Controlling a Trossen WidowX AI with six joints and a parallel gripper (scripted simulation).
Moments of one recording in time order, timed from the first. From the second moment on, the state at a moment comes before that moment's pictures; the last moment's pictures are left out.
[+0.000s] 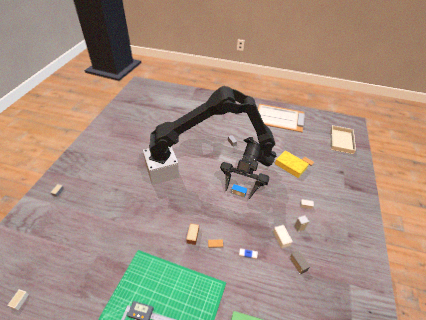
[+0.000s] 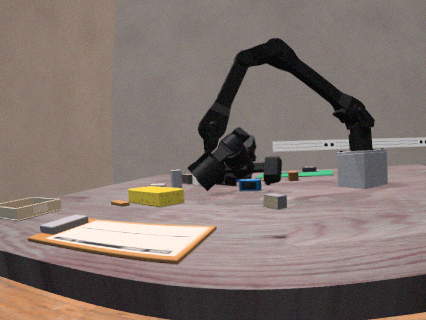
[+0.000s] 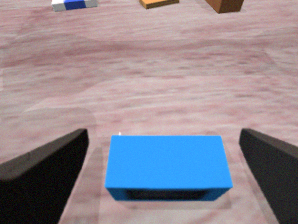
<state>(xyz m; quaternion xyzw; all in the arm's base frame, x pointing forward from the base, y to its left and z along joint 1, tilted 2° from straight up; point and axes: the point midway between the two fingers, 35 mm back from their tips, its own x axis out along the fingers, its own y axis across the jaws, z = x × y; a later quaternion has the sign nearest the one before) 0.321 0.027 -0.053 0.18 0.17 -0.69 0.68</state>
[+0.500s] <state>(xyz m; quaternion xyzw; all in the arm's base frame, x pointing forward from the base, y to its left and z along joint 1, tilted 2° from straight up) 0.320 0.013 -0.033 0.18 0.17 -0.69 0.68</state>
